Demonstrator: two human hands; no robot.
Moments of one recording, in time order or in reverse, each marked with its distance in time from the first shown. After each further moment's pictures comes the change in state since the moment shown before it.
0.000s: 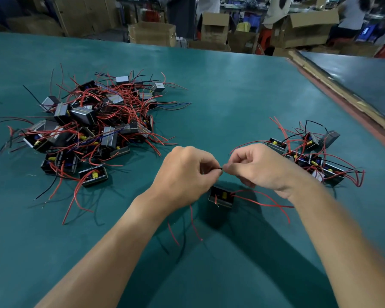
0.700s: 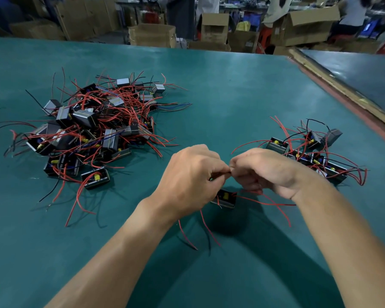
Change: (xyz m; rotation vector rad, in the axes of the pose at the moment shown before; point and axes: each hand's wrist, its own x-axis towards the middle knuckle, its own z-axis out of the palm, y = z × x) left_hand -0.002 0.008 0.003 0.149 0.092 0.351; right_hand -0.002 -0.007 -0.005 0.151 -0.205 0.162
